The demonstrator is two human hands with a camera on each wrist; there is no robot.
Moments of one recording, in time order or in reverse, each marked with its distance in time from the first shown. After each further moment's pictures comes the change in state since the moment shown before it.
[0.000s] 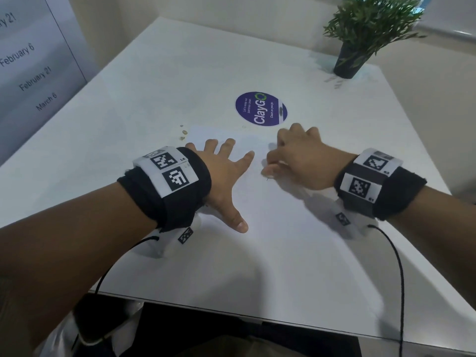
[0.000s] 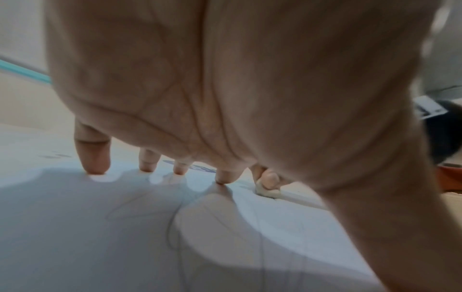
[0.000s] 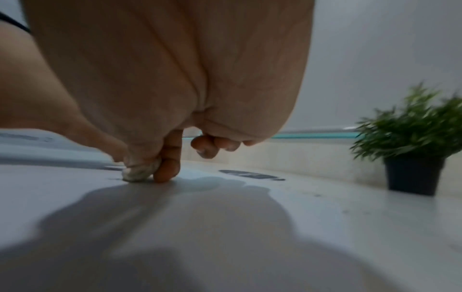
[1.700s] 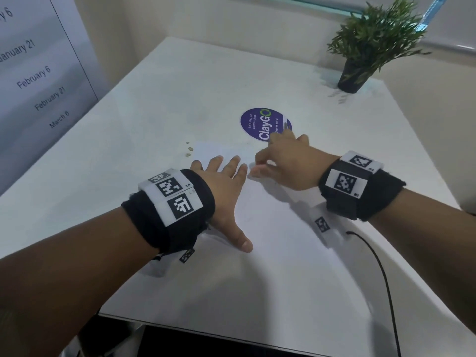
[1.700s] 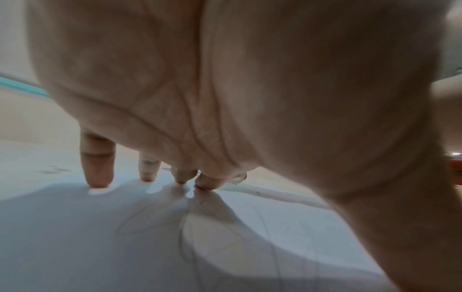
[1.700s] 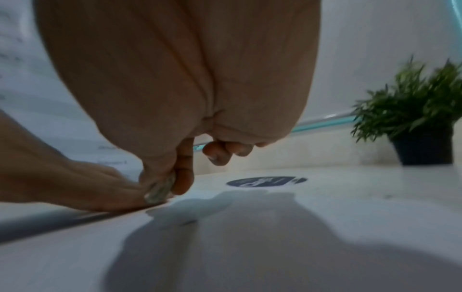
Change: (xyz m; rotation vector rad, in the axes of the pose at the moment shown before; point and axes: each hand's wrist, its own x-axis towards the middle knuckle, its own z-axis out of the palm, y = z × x) left_hand -0.004 -0.003 0.000 -0.048 -0.032 0.001; right_hand 0.040 -0.005 -0.013 0.124 -0.082 0.132
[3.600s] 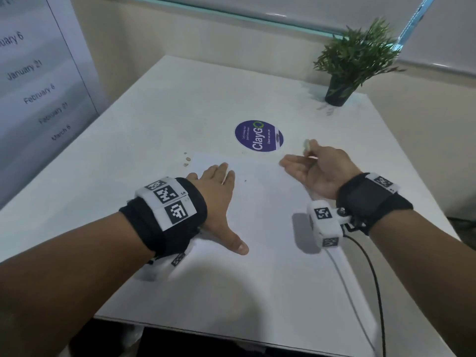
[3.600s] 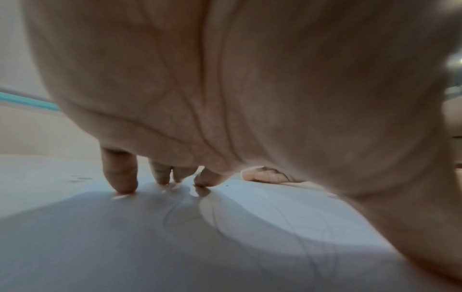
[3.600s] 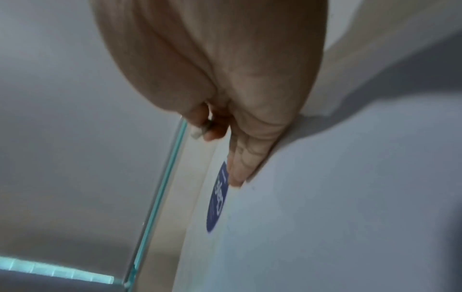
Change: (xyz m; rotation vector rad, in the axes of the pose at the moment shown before) left_hand -0.006 -0.003 0.007 -0.051 0.045 -0.016; right_hand -0.024 0.048 0.011 1.996 0.297 0.659
